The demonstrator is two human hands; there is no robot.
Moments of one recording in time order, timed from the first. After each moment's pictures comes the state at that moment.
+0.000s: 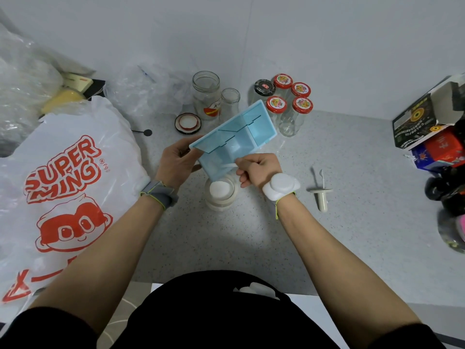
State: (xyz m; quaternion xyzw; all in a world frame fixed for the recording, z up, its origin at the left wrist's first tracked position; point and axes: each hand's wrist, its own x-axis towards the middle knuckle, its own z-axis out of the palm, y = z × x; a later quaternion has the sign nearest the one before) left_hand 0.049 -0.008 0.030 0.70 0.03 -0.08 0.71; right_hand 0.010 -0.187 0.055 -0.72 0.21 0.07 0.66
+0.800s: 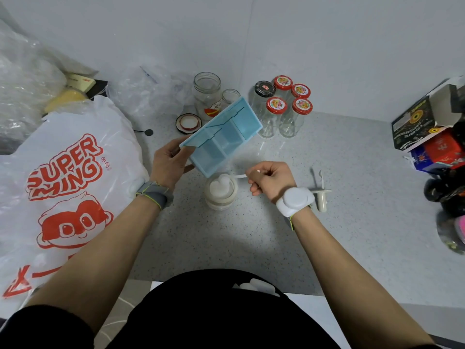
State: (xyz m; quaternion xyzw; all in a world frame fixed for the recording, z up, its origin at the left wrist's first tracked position) left_hand 0.049 0.002 0.023 0.68 0.08 -0.05 0.72; right_hand -0.015 -0.212 0.046 -0.76 0.17 0.05 0.62
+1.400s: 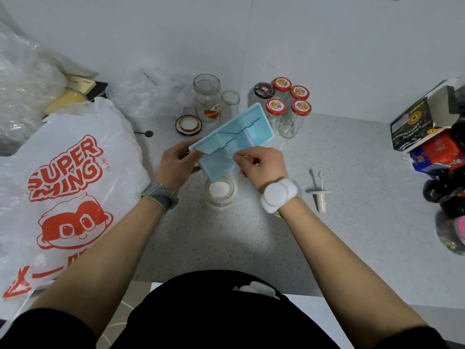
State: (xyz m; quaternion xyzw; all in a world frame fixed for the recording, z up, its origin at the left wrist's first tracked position) left_hand 0.044 -0.007 0.029 0.70 0.03 -0.07 0.71; right_hand 0.003 -0.197 0.065 -0.88 0.02 -0.09 0.46
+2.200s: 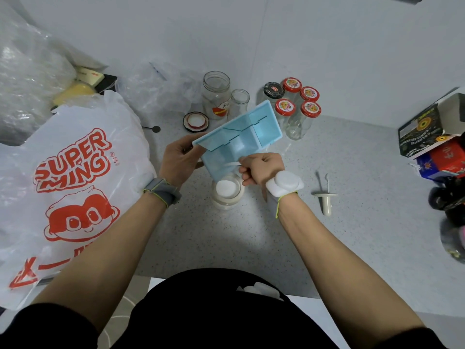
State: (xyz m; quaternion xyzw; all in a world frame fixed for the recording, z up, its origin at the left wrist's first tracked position) left_hand 0.047 0.002 0.033 0.69 0.02 -0.05 0.72; right_hand 0.010 -0.168 0.074 -0.70 0.25 0.08 0.67
